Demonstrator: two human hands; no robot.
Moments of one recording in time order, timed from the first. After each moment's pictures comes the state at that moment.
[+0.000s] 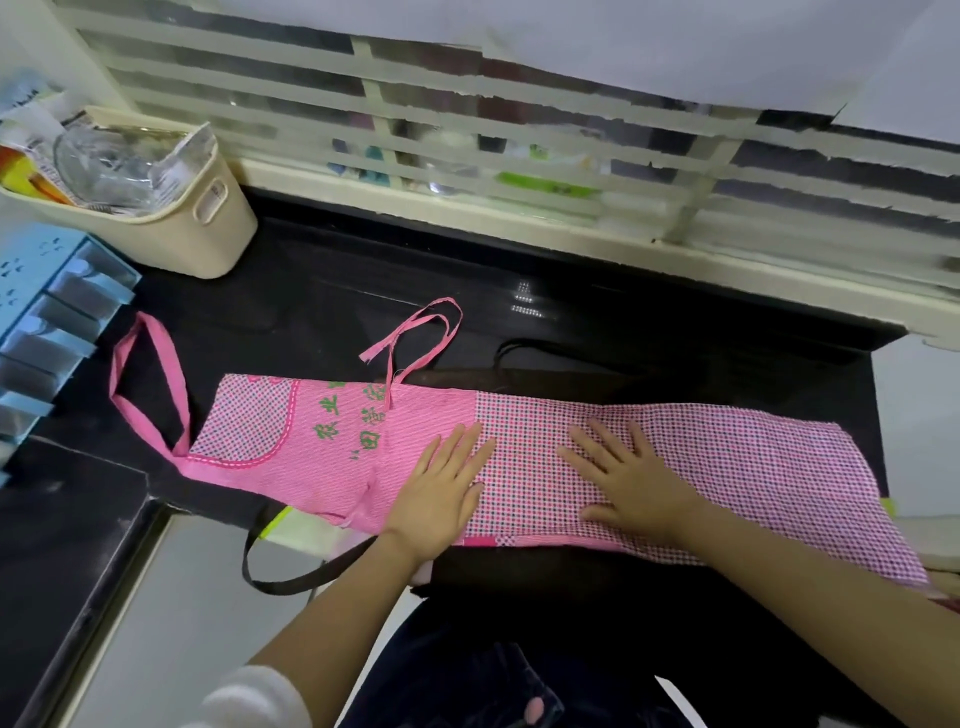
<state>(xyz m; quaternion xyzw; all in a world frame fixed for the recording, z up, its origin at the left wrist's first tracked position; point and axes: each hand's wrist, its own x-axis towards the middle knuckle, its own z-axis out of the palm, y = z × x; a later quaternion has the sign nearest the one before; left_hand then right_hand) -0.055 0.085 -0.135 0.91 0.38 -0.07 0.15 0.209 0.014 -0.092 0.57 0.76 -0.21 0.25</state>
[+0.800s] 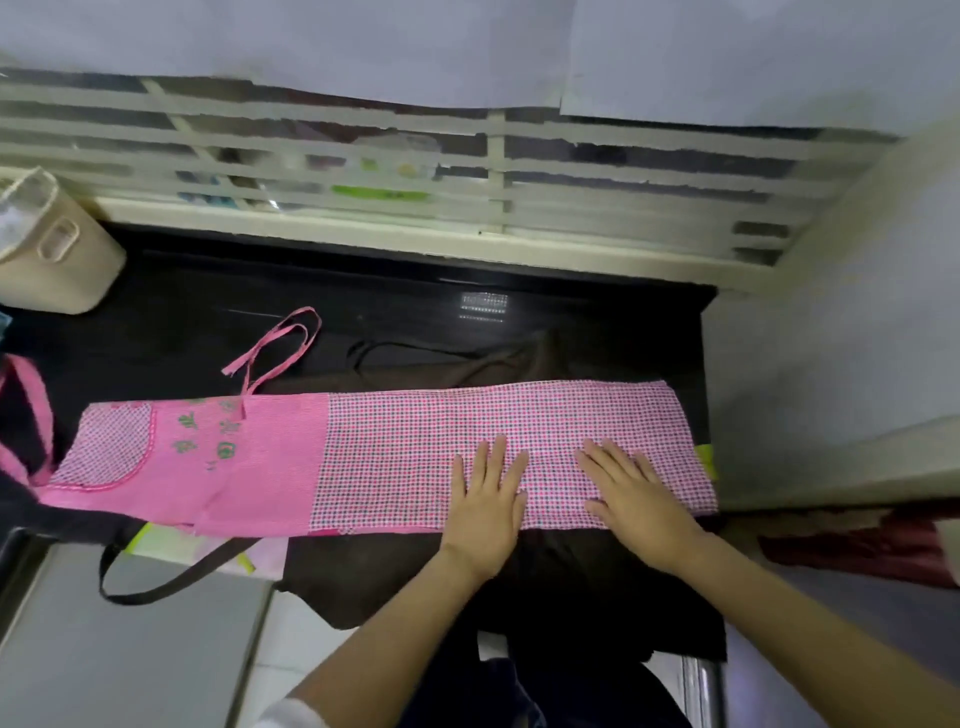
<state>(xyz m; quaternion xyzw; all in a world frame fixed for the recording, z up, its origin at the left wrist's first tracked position) 0.145 -0.041 -0.104 0.90 0.39 -0.11 0.17 0.333 -0.121 -0.076 0.72 0.62 -0.28 0.13</state>
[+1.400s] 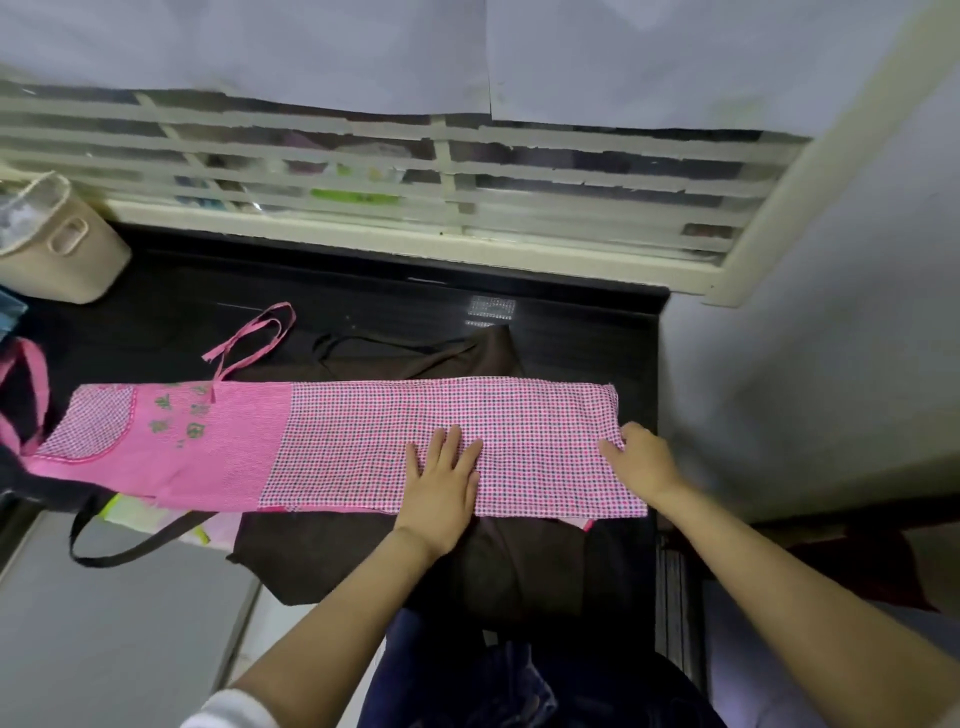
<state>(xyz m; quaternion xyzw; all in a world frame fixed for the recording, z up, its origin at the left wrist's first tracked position) 0.169 -0.056 -0.087 0.86 0.45 -0.16 0.16 0.408 -0.123 -0.089 0.85 0.36 -0.37 -0.15</state>
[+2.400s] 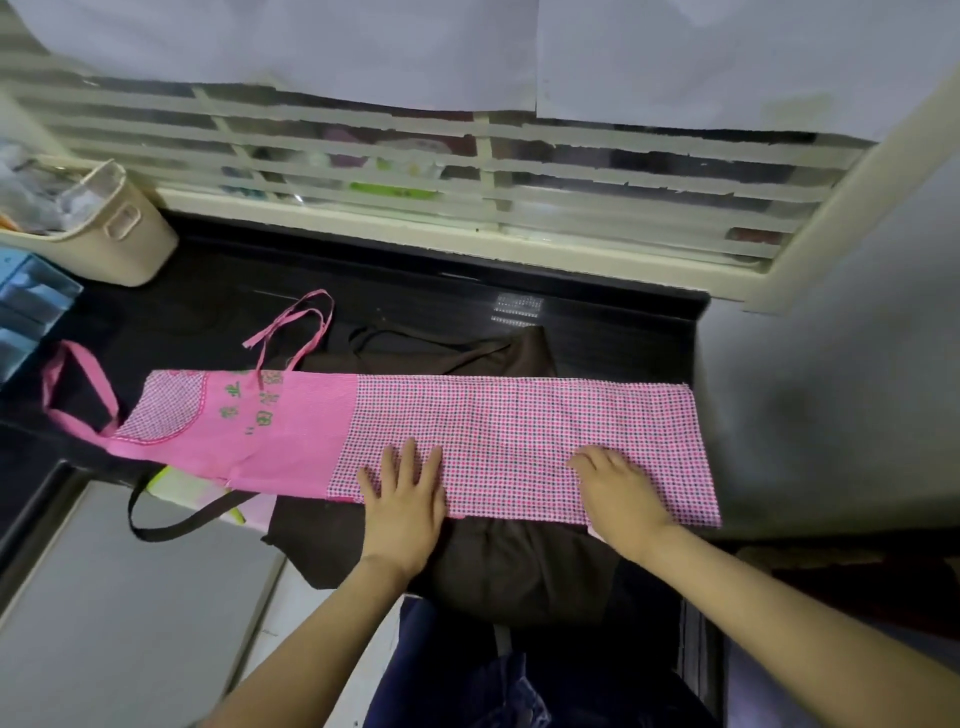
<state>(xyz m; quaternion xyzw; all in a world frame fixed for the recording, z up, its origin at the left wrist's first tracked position) 0.108 -0.062 -0.080 0.81 0.55 -0.15 0.13 0.353 -0.135 -0.083 0.71 0.68 -0.19 0.05</state>
